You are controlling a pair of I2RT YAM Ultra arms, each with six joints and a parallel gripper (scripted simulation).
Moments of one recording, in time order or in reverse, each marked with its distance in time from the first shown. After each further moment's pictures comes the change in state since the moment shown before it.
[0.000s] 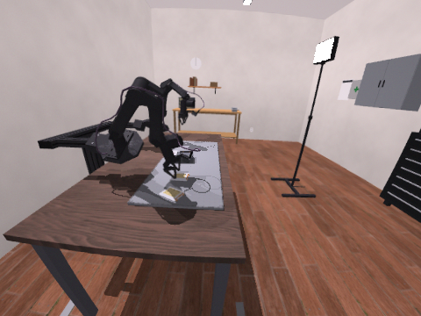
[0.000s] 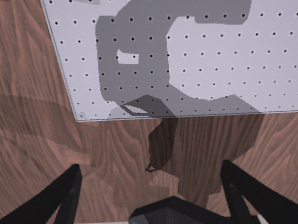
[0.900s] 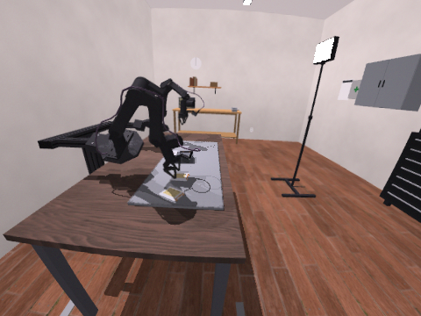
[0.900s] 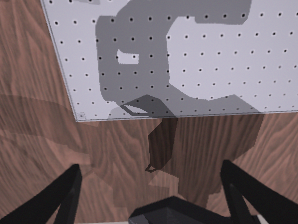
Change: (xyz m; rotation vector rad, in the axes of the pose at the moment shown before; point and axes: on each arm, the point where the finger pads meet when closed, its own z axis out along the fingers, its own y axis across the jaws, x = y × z) left arm 0.000 0.000 0.000 0.000 0.000 0.000; right arm 0.000 0.000 0.000 0.000 0.000 0.000
